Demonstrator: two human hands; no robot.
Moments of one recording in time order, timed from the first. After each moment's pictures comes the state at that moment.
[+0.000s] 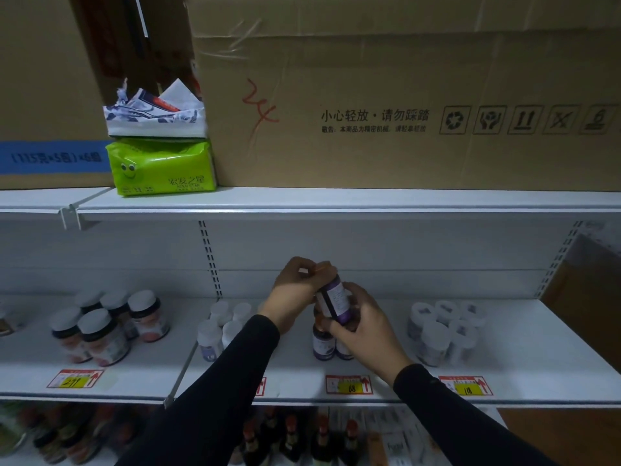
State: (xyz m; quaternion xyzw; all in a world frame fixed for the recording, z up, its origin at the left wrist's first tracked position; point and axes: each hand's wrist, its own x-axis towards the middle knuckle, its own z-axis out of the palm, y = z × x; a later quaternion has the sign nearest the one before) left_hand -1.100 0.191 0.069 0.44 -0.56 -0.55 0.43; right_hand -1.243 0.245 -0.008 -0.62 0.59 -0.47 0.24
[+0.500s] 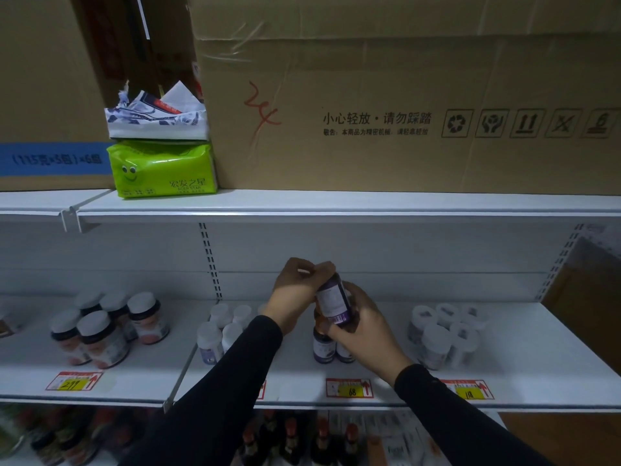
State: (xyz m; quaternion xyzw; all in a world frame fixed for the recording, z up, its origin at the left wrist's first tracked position) left_hand -1.102 0.184 0.065 0.47 -0.55 -0.53 0.44; right_hand -1.241 0.244 0.000 -0.62 0.58 -0.46 0.27
